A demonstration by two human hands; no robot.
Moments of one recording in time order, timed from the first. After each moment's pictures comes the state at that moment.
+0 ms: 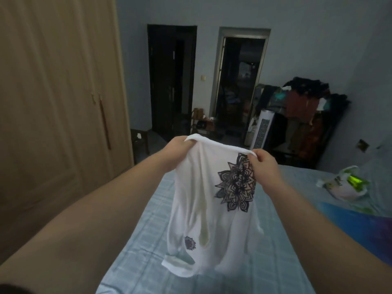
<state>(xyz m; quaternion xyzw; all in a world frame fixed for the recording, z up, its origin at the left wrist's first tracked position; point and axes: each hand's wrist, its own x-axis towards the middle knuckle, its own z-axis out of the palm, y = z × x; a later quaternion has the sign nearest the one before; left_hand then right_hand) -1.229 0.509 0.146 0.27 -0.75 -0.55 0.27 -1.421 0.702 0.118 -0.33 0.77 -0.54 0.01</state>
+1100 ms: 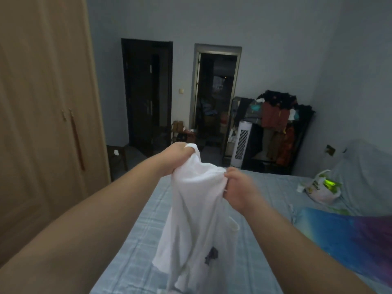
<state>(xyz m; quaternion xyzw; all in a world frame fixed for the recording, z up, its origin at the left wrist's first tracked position) -1.264 0.452 0.174 0.25 -0.79 -0.52 0.20 -1.361 0.644 0.126 -0.19 0.54 -0.74 0.34</state>
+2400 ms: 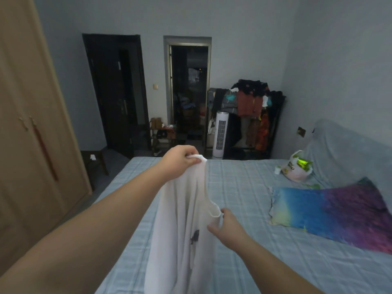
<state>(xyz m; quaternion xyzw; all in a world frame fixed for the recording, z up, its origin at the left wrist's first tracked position) -1.313 0.518 0.163 0.10 -0.92 -0.31 0.21 -1.371 0.728 -0.003 -0.25 0.88 -0.38 0.16</state>
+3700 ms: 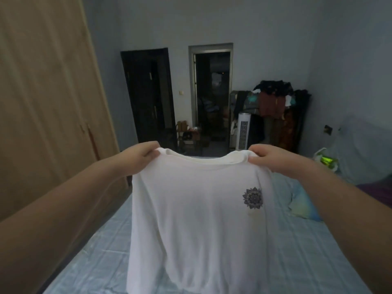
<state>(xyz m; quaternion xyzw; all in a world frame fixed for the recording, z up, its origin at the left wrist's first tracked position) -1.054 0.533 0.230 0.17 -0.96 -0.15 0.17 -1.321 0.844 0.221 -0.47 0.81 -0.34 0.13</state>
